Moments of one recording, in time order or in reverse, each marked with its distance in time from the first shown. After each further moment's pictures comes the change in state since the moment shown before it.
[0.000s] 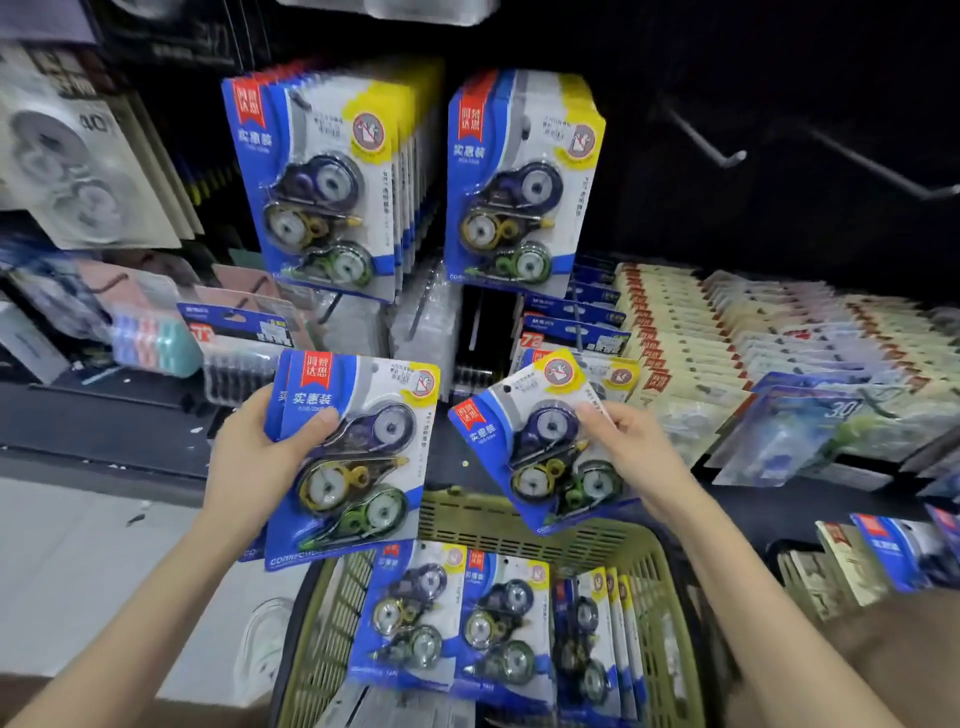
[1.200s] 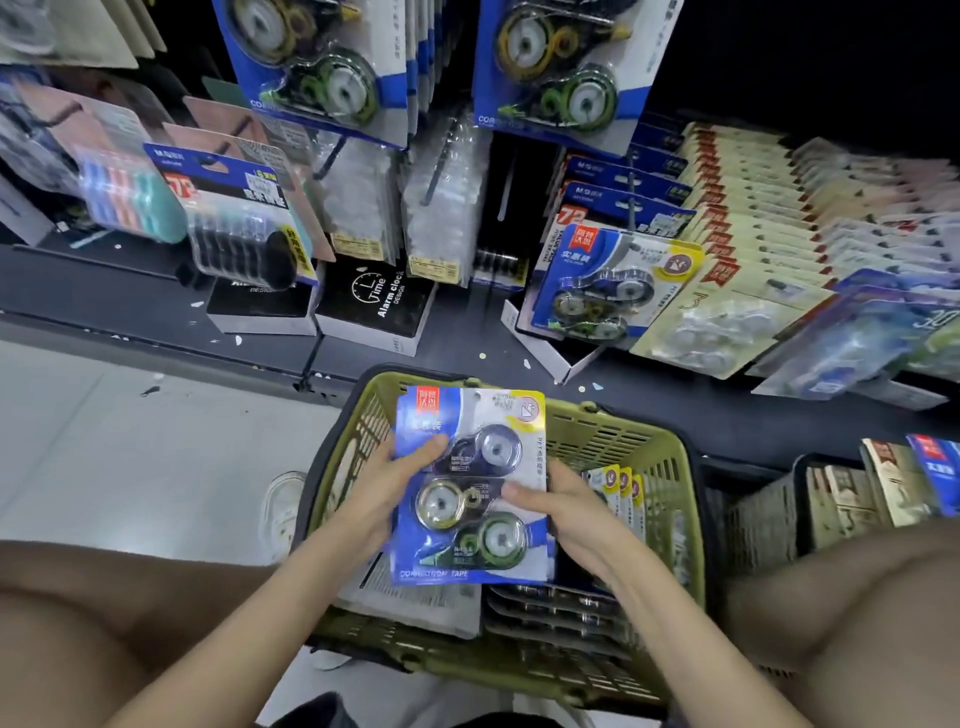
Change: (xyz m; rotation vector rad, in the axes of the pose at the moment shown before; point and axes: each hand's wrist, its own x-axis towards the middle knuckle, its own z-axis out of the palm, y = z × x) left_hand -0.079 -0.105 0.083 -0.420 -0.335 -0.773; right_hand -0.073 0.110 0.094 0.531 -0.315 0.573
